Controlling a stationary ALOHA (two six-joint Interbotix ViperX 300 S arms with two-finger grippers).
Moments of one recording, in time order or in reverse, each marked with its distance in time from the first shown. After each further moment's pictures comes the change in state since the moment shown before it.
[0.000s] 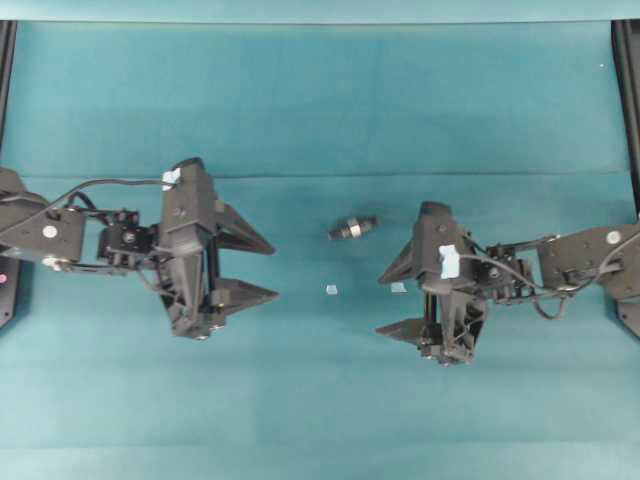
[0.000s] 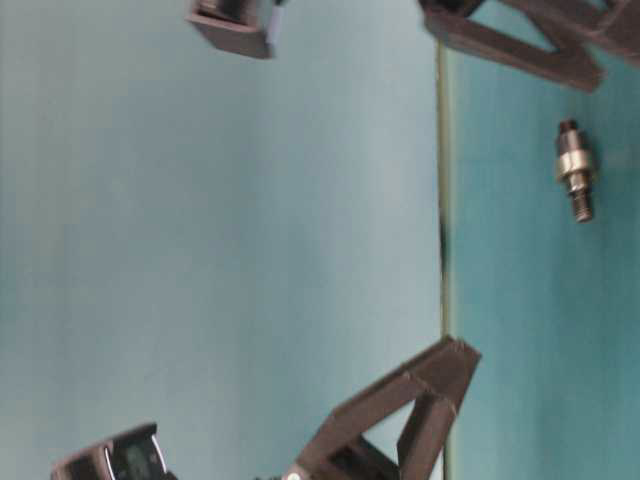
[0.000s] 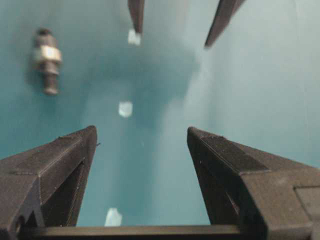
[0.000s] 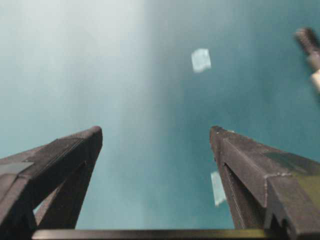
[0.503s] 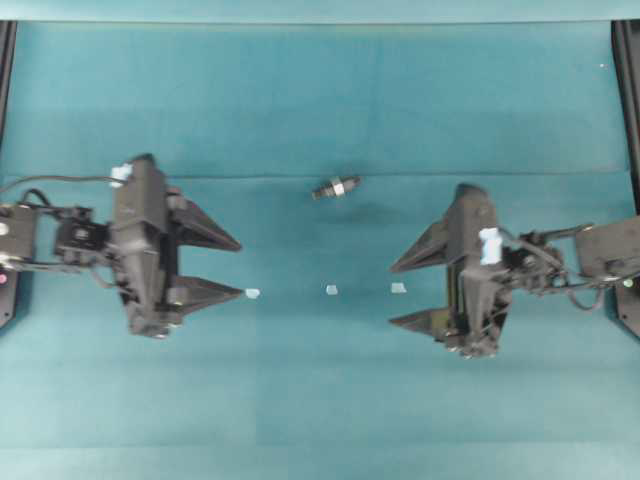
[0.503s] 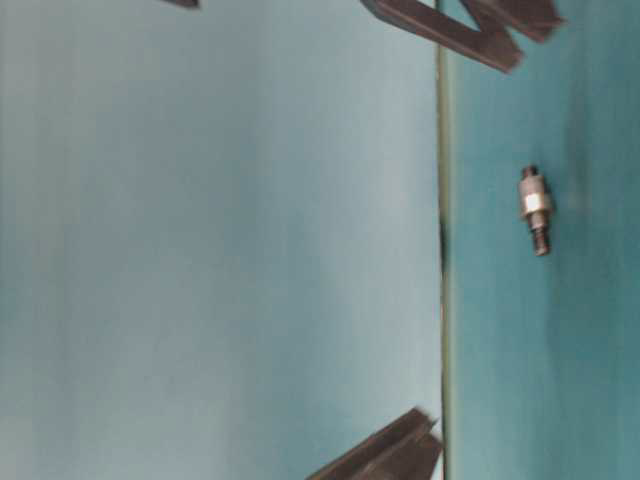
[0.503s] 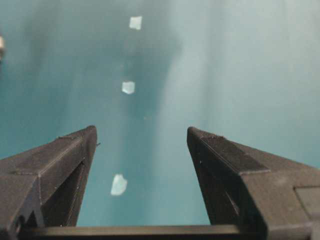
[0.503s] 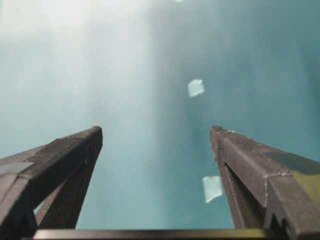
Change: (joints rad) left arm -0.002 -0.184 0.126 0.000 0.008 0.011; right arm -0.021 -0.181 0.083 -0.003 -0.018 0.000
